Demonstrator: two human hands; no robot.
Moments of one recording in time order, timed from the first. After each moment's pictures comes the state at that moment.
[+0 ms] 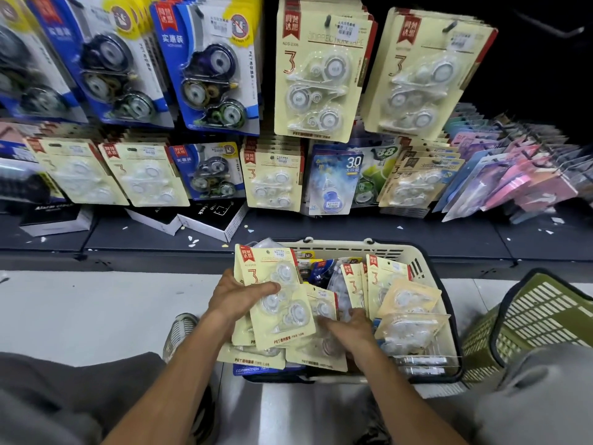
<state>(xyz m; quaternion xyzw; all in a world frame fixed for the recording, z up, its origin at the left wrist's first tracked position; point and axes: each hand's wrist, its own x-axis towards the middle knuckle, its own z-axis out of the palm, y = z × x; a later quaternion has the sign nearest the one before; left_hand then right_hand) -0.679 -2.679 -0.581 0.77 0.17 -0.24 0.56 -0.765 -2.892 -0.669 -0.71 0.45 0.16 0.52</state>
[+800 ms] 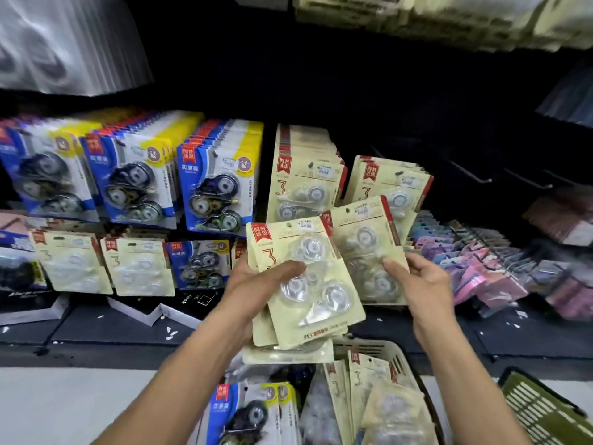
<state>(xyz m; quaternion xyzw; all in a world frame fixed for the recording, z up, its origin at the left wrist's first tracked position) -0.638 -2.742 -0.397 0.61 0.03 -0.16 0.78 -0.693 -2.970 -0.400 -0.69 0.21 -0.26 0.64</state>
